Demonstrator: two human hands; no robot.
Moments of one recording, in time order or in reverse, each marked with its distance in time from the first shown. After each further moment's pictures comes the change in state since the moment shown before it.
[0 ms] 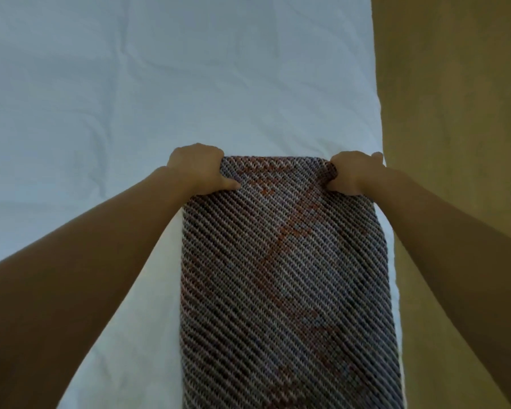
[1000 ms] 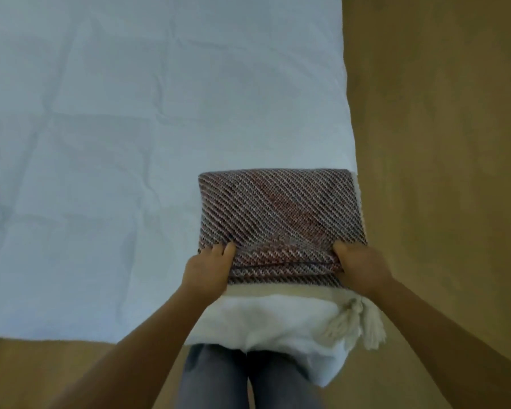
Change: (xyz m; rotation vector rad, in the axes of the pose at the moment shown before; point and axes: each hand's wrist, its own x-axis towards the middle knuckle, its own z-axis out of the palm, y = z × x) left_hand -0.392 0.116 0.213 0.159 0.034 -0.051; right_hand -0.363 0.043 0.267 -0.051 0.247 -0.276
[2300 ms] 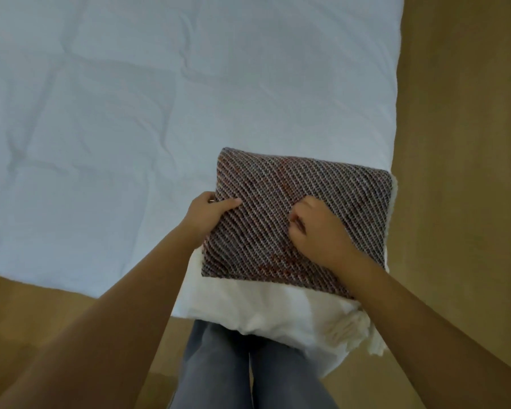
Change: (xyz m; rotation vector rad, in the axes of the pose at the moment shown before) left_hand 0.044 -0.039 -0.016 -1.584 -0.018 -0.610; right_hand 0.058 -0.093 -0.045 0.485 0.155 -0.192
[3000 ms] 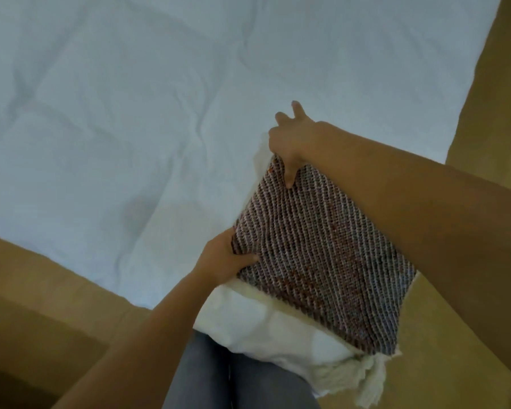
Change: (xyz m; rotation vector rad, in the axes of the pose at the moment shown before) left_hand 0.003 -0.060 -0.007 0.253 -0.060 0.117; right_hand 0.236 -0.102 -0.011 -1.197 -0.718 -0.385
